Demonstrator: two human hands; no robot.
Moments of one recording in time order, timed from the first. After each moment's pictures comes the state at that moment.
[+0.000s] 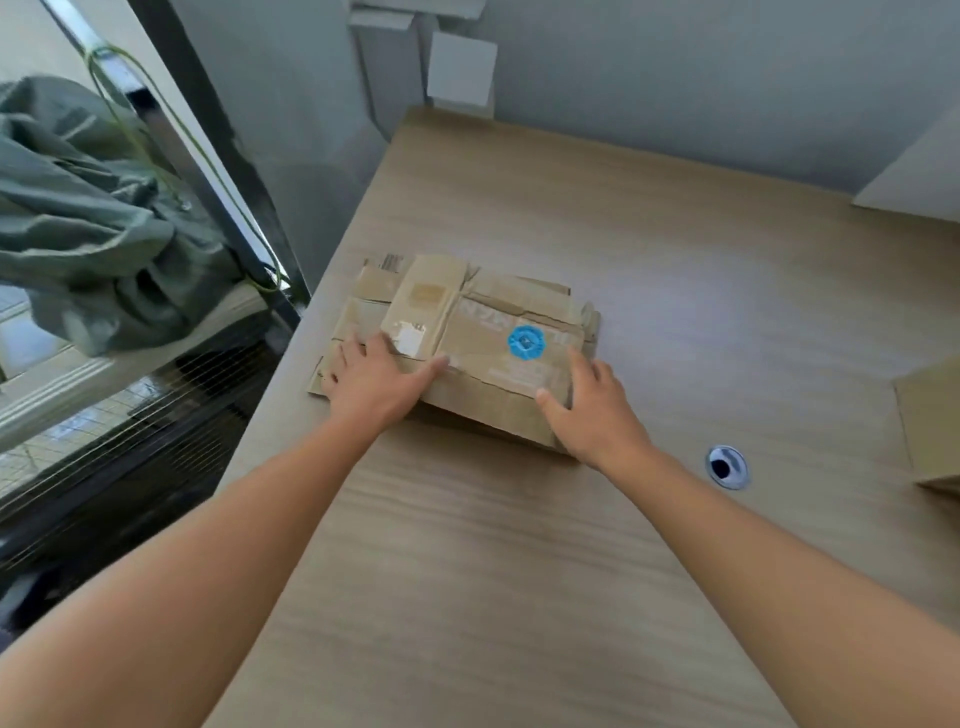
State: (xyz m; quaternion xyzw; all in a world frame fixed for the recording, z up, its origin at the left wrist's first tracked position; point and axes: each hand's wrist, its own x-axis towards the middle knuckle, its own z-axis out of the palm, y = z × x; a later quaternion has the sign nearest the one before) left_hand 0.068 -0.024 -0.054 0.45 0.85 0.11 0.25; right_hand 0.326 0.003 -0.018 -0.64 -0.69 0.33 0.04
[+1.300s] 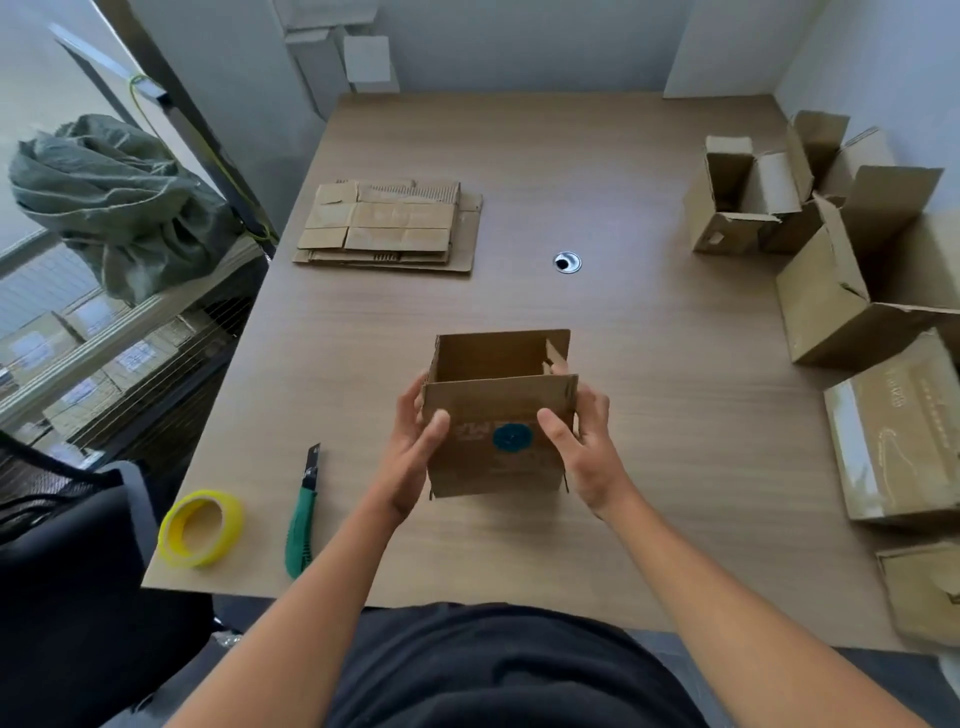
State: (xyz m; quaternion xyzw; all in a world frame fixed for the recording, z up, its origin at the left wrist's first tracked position) left_hand 0.296 -0.432 0.015 0.44 0.57 0.45 0.53; right_hand 0.529 -0.404 0.014 -0.51 -0.55 0.53 0.39
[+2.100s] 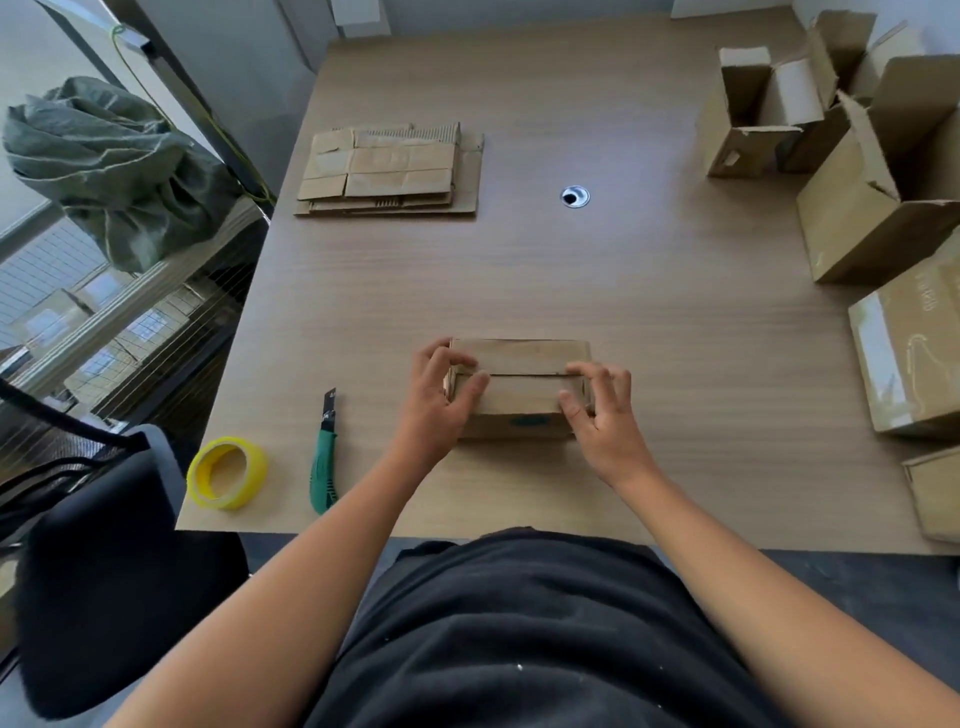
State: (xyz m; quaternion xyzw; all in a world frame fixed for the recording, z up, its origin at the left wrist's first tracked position) left_hand 0.301 -0.457 -0.006 0.59 0.62 0.38 0.36; right_hand 0.539 -0.462 -0.028 -0.58 -0.63 0.40 0.32
